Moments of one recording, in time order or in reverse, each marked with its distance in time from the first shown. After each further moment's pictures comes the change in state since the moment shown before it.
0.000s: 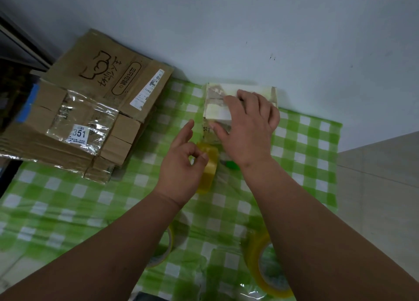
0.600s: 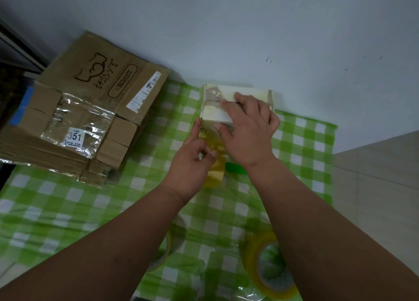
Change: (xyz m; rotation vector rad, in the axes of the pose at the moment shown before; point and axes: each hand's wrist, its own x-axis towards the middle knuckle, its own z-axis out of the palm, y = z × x) left_hand 0.013 0.012 0.013 -0.171 -0.178 -0.100; right_hand 0.002 0.009 -0.004 0.063 -0.055 0.007
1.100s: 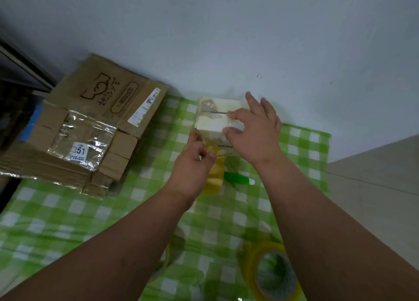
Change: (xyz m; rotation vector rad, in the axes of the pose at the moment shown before) left_hand 0.005 0.023 0.008 -0.198 0.051 -0.077; right_hand 0.023 0.016 -0.025 0.151 -0.180 0.159
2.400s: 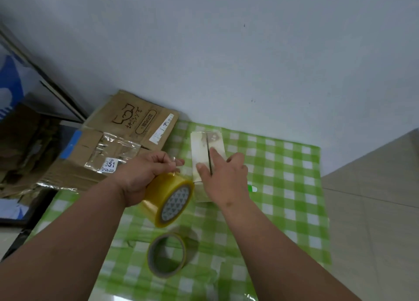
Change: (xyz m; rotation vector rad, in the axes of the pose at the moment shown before) left_hand -0.030 0.035 -0.126 -0.172 -0.200 -0.243; right_hand -0.092 -0.076 0.017 0.070 -0.113 0.175
